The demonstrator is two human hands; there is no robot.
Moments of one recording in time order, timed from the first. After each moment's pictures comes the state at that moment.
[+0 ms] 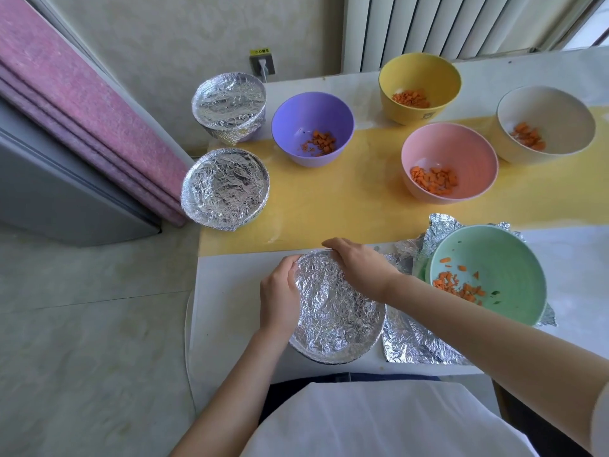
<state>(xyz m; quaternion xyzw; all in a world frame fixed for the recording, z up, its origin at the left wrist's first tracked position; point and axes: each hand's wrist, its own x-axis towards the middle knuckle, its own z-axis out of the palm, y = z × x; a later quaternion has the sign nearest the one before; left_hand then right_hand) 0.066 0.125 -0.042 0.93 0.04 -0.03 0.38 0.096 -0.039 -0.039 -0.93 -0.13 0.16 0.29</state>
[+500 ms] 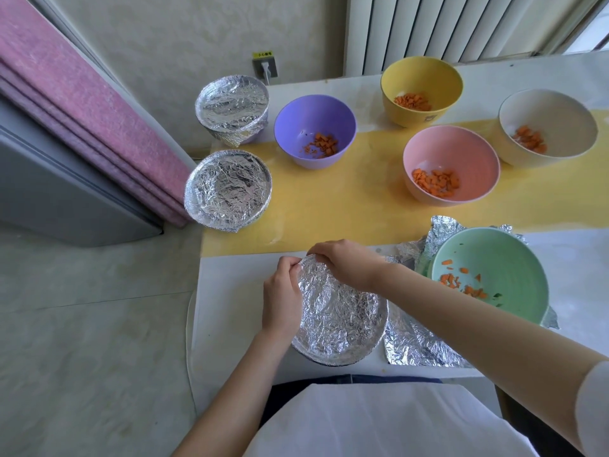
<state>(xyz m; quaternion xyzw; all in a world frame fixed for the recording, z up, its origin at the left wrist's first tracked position) 0.067 0.123 -0.044 0.92 0.06 -0.02 0.39 0.116 -0.023 -0.027 -0.93 -0.19 0.21 0.24</state>
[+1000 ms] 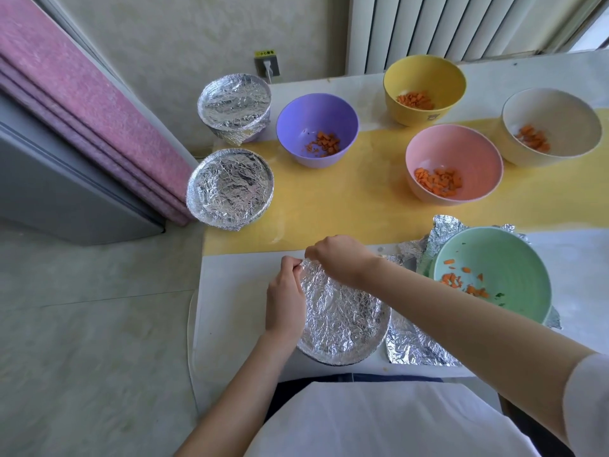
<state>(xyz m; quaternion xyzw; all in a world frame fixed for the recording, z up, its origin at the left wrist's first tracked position) 0.061 0.121 -0.044 0.94 0.05 -0.02 0.34 0.123 -0.006 -0.018 -0.94 -0.26 0.19 0.09</state>
